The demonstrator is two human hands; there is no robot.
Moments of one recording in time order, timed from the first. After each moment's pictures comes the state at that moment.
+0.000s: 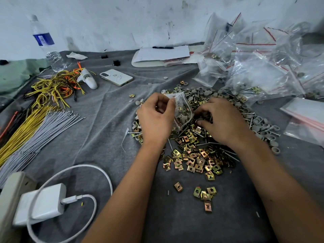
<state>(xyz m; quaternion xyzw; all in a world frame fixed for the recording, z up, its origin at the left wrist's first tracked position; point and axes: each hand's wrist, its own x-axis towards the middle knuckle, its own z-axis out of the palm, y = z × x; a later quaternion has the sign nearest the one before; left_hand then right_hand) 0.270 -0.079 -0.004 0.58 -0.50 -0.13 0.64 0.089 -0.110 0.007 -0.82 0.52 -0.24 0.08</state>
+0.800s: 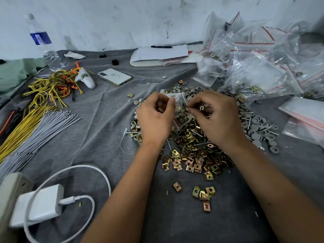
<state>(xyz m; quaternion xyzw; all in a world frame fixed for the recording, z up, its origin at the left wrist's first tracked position) 0.270 -0.080 -0.004 0.58 -0.52 -0.11 0.62 0.104 -0.099 0.009 -0.79 0.37 -0.49 0.11</state>
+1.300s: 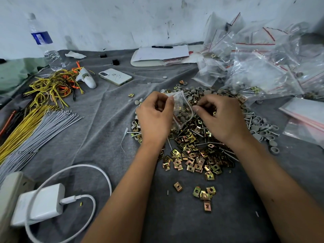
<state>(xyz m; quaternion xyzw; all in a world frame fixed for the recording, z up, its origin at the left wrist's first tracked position) 0.268 -0.076 0.002 0.58 -0.49 -0.15 0.63 0.095 -0.108 0.005 -0.77 0.45 -0.43 0.15</state>
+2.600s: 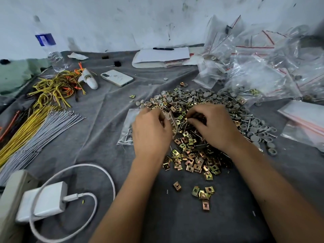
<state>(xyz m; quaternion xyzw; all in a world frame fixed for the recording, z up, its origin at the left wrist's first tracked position) 0.274 -0.042 -0.002 0.72 -0.55 0.03 0.41 0.099 -0.105 0.001 -0.84 0.41 -0.33 0.13</state>
